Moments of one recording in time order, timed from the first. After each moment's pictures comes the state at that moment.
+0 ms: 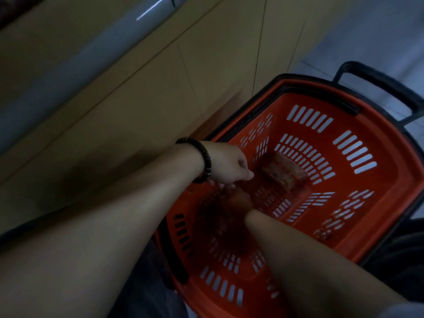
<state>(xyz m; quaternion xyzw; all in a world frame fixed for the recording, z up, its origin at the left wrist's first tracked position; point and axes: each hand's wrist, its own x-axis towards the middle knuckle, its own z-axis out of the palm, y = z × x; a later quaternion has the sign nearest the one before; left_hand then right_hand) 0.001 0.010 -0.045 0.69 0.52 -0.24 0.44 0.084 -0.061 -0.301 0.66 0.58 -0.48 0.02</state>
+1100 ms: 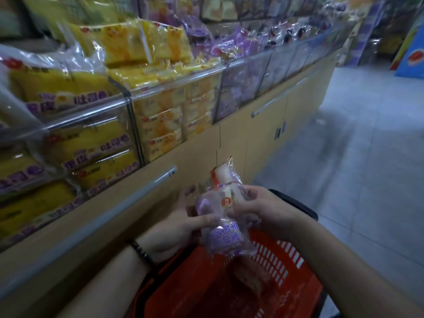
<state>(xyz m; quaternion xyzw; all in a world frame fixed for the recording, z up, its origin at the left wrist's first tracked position) -0.007 -0.022 0.069 0.46 0.45 0.35 0.68 0.220 0.004 0.067 0.40 0.47 -0.71 -0.34</state>
